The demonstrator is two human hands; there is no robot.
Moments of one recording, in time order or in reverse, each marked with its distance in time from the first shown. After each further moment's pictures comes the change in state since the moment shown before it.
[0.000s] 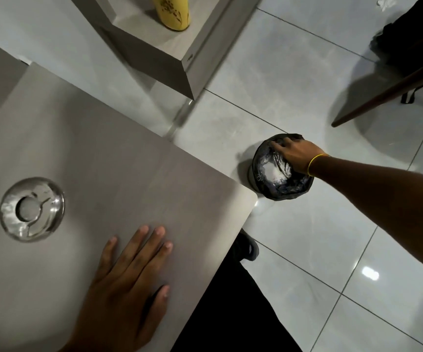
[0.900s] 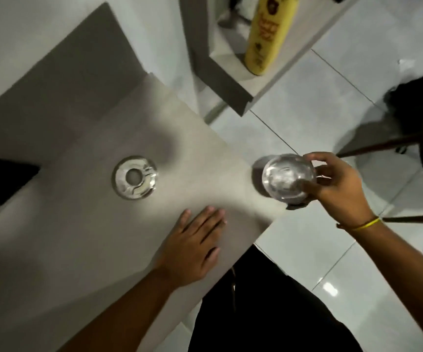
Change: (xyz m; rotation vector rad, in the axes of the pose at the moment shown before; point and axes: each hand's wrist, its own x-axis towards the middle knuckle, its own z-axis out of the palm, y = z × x) left_hand -0.002 0.001 -0.007 -0.062 -0.123 -0.035; right_hand -0.186 -0.085 -0.220 1.481 0.378 0.296
